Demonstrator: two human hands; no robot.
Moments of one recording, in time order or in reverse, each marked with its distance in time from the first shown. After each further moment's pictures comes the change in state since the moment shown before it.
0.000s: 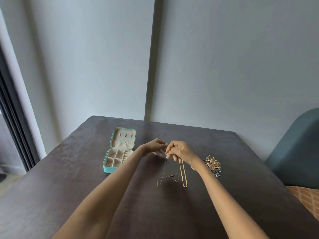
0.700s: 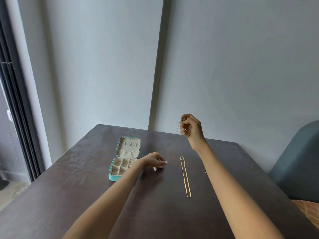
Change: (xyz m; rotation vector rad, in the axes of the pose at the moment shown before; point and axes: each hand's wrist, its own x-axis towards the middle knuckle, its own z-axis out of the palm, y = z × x) left_hand -0.024 -0.012 -0.006 0.307 0.046 0.003; right_hand 0.034 -0.083 -0.033 0.620 0.315 -0.184
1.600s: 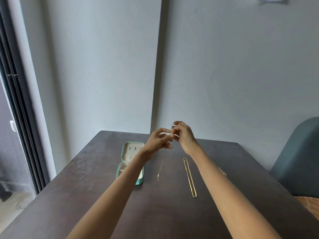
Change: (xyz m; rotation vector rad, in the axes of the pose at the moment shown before) left_hand -0.057 0.069 -0.050 -0.818 0.242 0.331; right_hand -0.013 0.010 0.035 0.017 -0.021 0.107
